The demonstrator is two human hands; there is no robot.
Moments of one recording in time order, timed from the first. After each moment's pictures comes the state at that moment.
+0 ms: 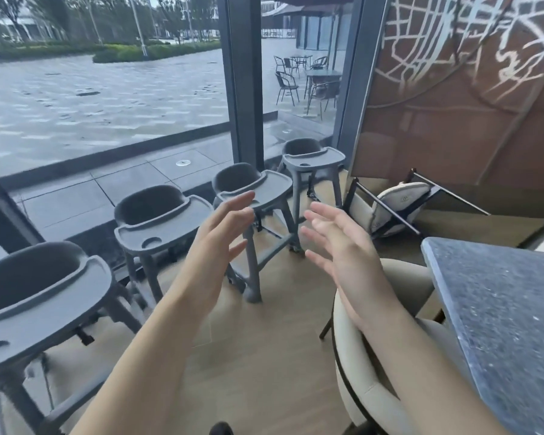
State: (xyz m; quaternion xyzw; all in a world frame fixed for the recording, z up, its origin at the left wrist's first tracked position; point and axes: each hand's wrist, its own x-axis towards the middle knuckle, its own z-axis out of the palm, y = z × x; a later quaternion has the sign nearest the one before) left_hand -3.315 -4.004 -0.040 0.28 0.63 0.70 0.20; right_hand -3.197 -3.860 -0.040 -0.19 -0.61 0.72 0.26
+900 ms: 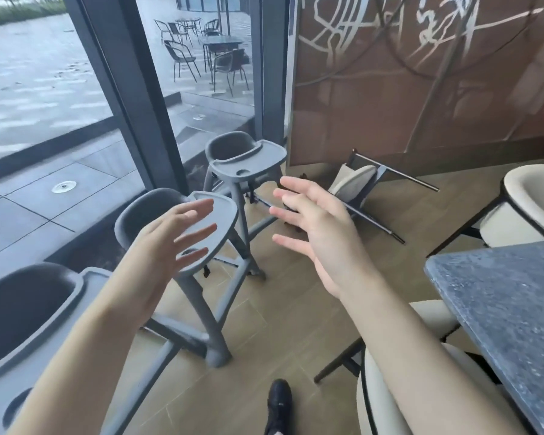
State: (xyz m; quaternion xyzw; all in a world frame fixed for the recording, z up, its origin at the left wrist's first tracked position) left_hand -3.736 -3.748 -0.073 0.35 0.60 0.63 0.35; right_hand -3.554 -3.616 -0.043 -0.29 -0.57 0.69 0.34
